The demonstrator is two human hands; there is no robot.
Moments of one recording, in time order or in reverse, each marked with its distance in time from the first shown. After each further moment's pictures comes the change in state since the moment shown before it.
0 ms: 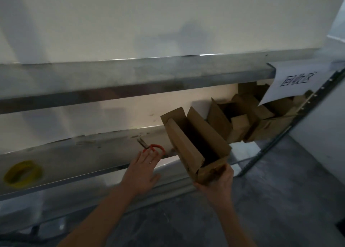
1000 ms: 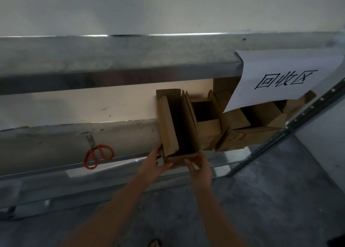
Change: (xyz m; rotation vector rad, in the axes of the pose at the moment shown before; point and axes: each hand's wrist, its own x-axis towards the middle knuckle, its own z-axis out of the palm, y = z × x) left_hand 0.211 0.188 0.073 -1.200 0.023 -0.525; right_hand 0.204 0.124 -0.049 0.168 -0.219 0.210
